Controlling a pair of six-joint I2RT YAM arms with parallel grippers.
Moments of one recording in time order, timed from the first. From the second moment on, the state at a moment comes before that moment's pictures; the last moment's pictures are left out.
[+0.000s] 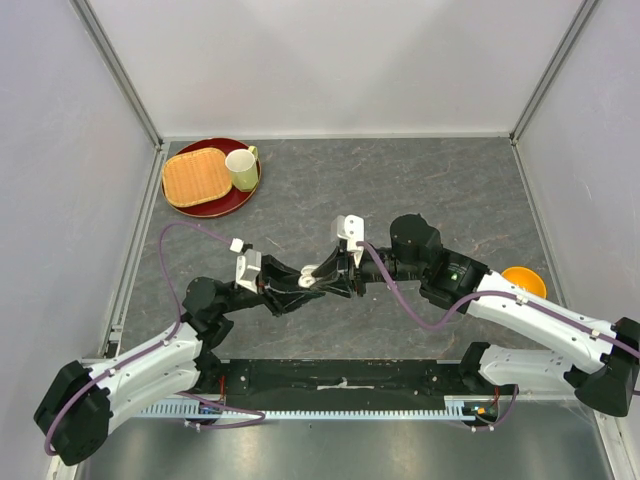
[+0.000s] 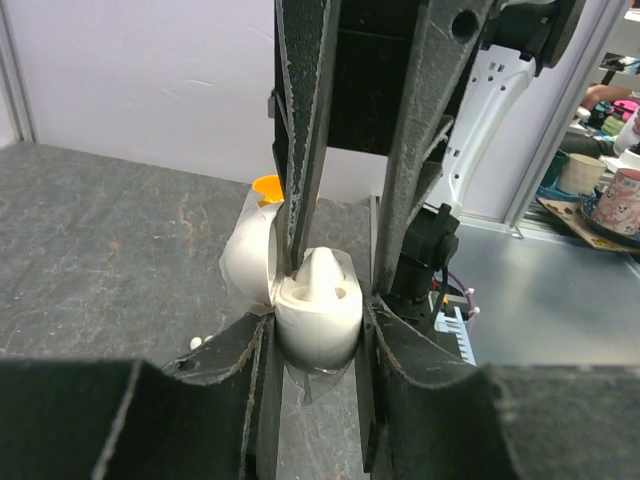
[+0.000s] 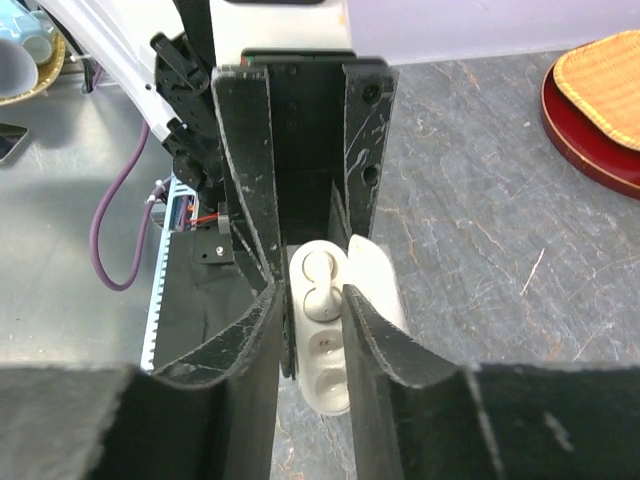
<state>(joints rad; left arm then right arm) -0.71 0.80 0.22 0.97 0.69 -0.40 0.97 1.10 0.99 -0.09 -0.54 -0.06</state>
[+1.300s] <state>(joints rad) -0.71 0.55 0.18 0.82 0.58 -0.34 0.96 0.67 0.86 -0.06 0.50 0.03</state>
